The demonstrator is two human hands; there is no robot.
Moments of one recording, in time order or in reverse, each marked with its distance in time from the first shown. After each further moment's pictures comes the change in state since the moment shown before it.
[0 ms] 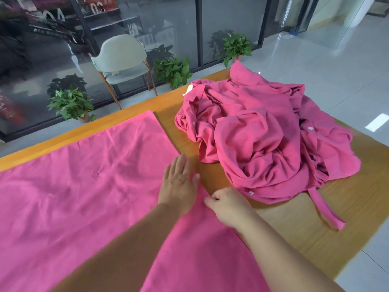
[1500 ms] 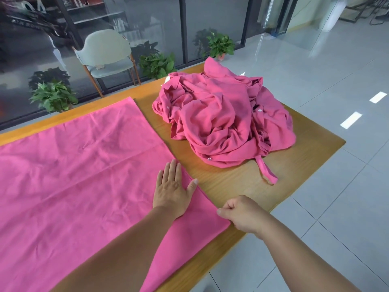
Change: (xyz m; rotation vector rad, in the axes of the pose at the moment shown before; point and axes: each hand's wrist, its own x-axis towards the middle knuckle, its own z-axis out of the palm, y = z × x) left_hand -0.105 0.072 0.025 0.069 -0.143 -0.046; right_hand -0.134 0.106 -0.018 0.259 -0.111 0.184
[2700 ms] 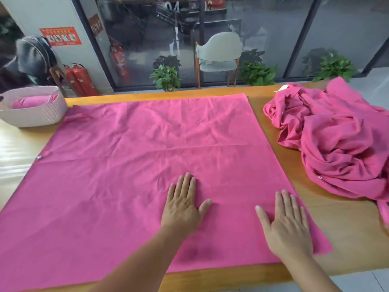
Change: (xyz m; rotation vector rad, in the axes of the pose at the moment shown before) left_hand -0.160 -0.158 0.004 -0.051 0.103 -0.389; right_hand 0.020 -0.034 0.127 -0.836 0.378 -0.305
